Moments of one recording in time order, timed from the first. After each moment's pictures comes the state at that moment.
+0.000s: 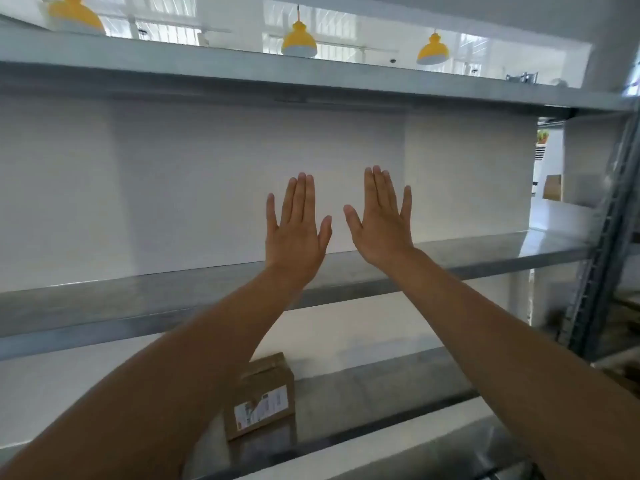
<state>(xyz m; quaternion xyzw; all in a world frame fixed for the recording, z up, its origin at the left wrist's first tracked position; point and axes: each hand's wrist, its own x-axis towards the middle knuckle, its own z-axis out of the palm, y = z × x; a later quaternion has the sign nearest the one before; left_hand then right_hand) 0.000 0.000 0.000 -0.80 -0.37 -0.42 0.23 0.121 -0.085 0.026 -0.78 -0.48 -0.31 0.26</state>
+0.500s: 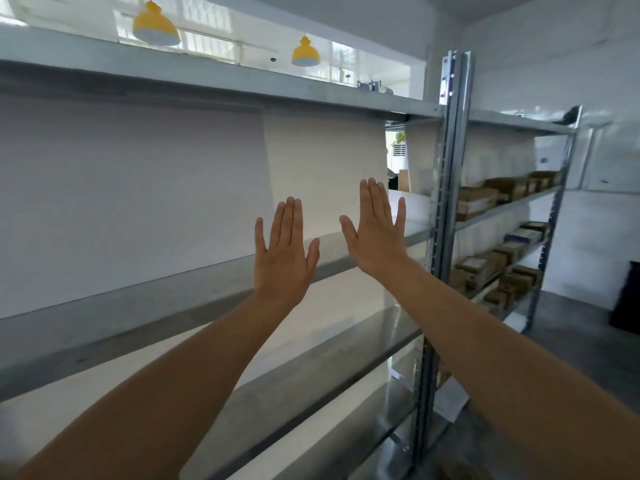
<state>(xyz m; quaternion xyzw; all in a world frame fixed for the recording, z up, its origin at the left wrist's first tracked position) 0.181 -0.108 -0.028 -0.87 -0.24 -0.40 0.15 0.283 -0.235 0.008 -0.86 -0.33 -0.33 0.21</state>
